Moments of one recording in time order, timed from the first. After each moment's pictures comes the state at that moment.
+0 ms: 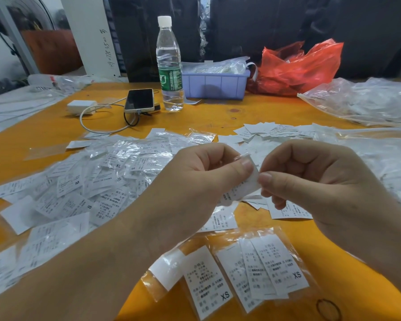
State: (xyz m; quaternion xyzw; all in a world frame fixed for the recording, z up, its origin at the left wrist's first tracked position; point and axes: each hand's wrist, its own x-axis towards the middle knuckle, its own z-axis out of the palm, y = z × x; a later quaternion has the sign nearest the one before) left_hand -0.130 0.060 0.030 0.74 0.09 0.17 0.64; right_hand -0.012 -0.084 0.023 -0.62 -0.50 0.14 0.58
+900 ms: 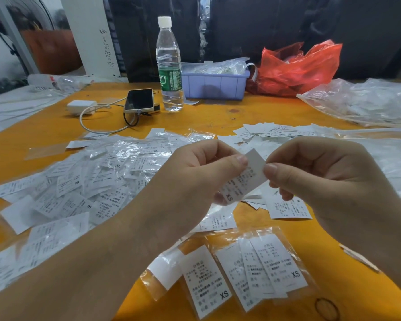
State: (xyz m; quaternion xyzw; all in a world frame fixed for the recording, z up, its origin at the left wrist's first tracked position) left_hand -0.130 0.062 0.032 0.74 0.10 0.17 0.64; right_hand -0.012 -0.086 0.025 -0.65 -0.49 0.06 0.57
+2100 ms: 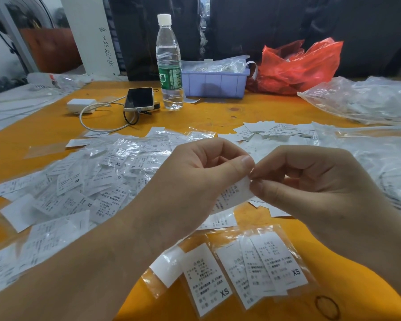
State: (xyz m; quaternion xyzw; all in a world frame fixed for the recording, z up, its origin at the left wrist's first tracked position) left_hand -0.130 0.061 0.031 0.76 0.09 0.19 0.62; right_hand -0.020 -0.083 0.022 -0.64 -0.52 0.09 0.56
